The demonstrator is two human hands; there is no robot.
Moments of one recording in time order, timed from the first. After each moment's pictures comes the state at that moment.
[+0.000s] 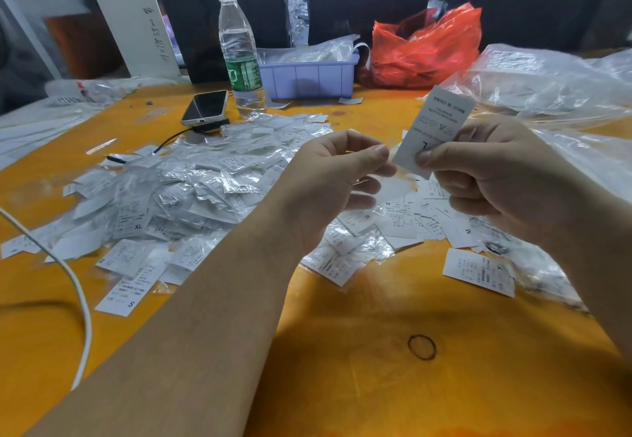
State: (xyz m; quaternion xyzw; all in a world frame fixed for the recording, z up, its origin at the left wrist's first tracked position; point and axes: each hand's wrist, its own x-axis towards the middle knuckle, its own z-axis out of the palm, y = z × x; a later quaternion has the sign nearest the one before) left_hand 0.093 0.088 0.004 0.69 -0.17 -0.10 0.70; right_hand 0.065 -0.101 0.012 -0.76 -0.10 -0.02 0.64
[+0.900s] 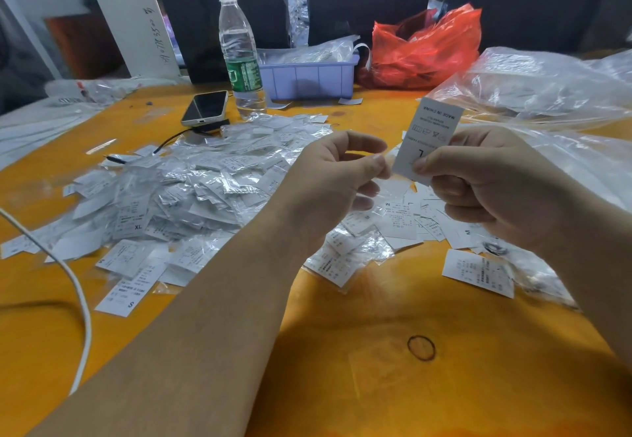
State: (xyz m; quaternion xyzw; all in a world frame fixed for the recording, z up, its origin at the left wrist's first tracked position) left_hand 0.092 0.086 0.001 0.70 -0.18 -0.07 0.69; right_hand 0.063 -0.095 0.011 -0.75 -0.08 0.00 0.66
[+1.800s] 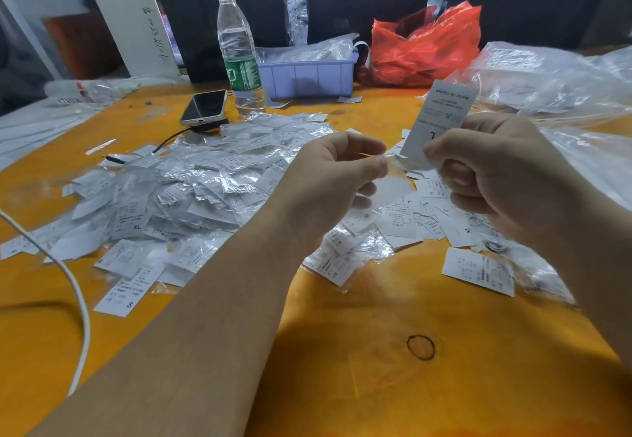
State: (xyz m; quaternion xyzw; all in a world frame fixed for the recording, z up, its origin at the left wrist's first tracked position) left_hand 0.092 0.085 0.002 0.72 -0.16 -0.06 0.68; right_hand 0.060 -0.089 0.016 -0.74 -0.09 -0.07 0.66
